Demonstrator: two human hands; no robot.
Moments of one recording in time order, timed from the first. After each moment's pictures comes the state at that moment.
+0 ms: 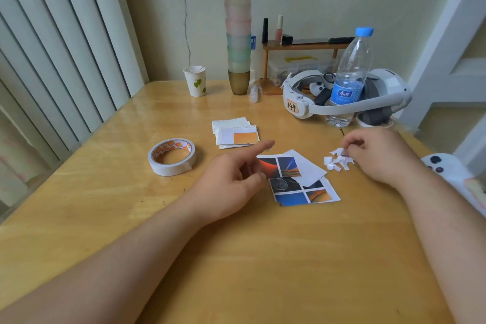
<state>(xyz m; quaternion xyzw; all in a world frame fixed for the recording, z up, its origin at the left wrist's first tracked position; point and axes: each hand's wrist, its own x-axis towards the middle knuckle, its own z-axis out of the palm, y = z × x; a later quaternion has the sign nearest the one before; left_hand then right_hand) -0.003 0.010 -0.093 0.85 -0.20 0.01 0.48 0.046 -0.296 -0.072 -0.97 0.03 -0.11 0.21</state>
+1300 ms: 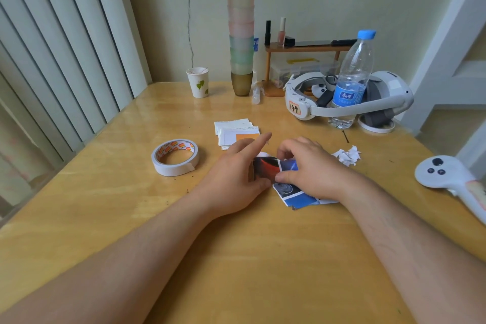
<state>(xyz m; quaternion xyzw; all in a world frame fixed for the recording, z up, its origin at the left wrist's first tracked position) 0.021 0.011 -0.108 0.91 -0.23 0.10 0.33 0.034 -0.197 -0.080 -0.96 -0.13 0.03 0.26</state>
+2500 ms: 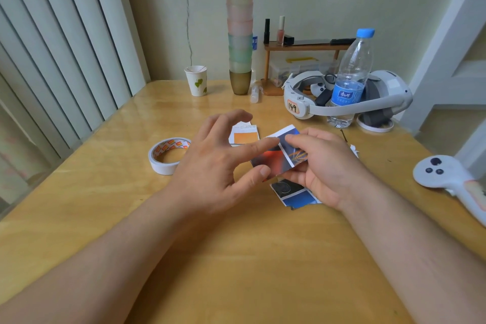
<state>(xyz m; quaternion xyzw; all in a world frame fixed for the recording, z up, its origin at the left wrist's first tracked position) -0.004 0.032 -0.074 0.90 -0.31 0.28 0.16 0.004 -0.178 -0.055 -0.64 0.06 0.05 0.76</state>
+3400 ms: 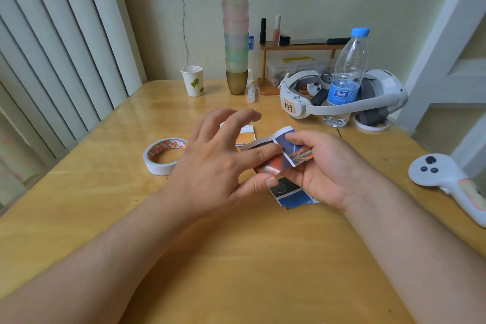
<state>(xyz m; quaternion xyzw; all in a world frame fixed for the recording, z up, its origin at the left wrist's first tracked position) -0.005 0.022 -0.067 0.87 -0.33 0.36 0.02 0.004 -0.187 -0.051 -0.55 0.08 0.12 0.82</state>
